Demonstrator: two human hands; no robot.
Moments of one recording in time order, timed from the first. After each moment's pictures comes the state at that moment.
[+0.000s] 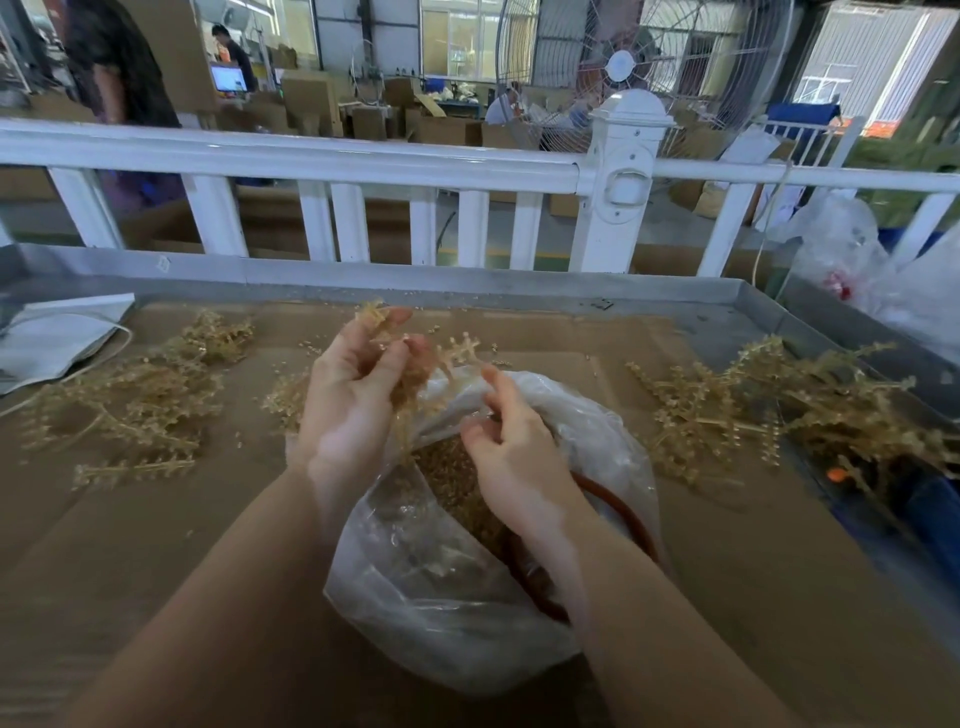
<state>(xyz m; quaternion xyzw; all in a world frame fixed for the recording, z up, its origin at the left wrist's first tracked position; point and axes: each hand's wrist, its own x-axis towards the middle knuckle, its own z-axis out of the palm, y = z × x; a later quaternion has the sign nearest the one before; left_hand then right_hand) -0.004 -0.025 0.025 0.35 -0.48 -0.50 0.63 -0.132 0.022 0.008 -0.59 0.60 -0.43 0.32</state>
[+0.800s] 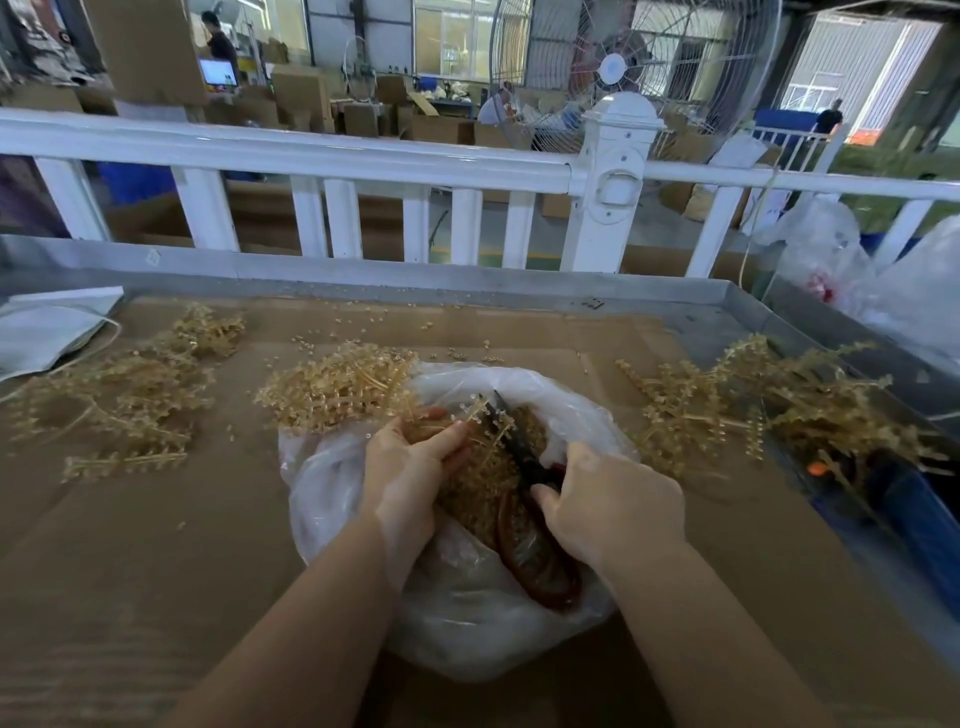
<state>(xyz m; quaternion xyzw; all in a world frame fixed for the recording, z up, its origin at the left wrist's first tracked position) -0.045 -0.014 -0.027 0.42 -0.30 -0.63 0.58 -0.181 0.053 0.000 -0.60 0.80 -0.07 -0.02</state>
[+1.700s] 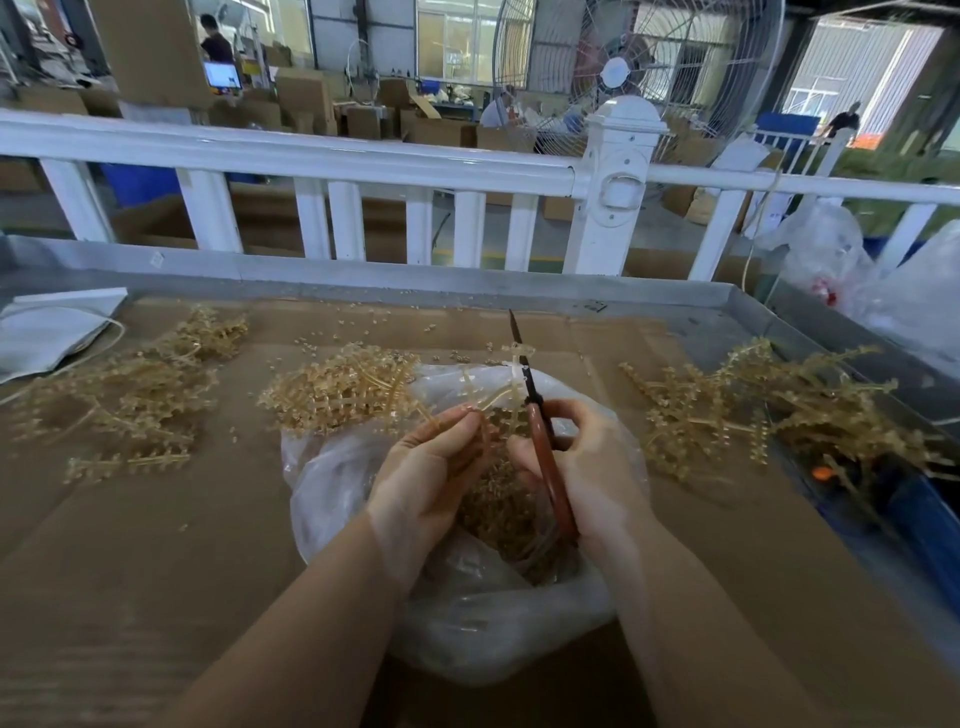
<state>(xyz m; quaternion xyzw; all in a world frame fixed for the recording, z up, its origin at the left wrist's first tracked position) -0.044 -0.016 -0.025 0.35 -0.21 -0.76 0.51 -0.168 0.037 0.001 -0.46 0.62 -0.54 0.34</state>
